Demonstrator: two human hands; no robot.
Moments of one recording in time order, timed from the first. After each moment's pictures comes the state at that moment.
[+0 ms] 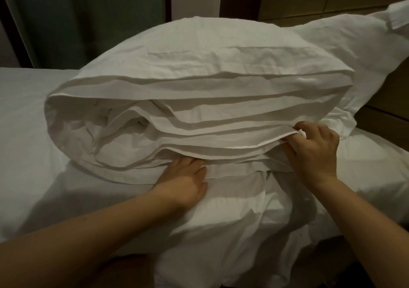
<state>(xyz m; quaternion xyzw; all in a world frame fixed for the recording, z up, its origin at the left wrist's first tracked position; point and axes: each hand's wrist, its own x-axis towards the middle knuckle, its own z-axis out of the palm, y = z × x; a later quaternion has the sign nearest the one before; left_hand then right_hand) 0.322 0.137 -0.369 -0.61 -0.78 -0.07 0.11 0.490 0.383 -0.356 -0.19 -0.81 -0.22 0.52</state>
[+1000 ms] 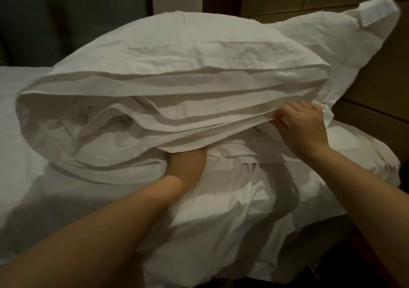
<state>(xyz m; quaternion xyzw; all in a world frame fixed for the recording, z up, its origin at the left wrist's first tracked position) 0.329 0.200 -0.362 -0.47 -0.88 -0.02 0.09 0.499 0.389 -0.308 -0.16 -0.85 -0.21 0.47</state>
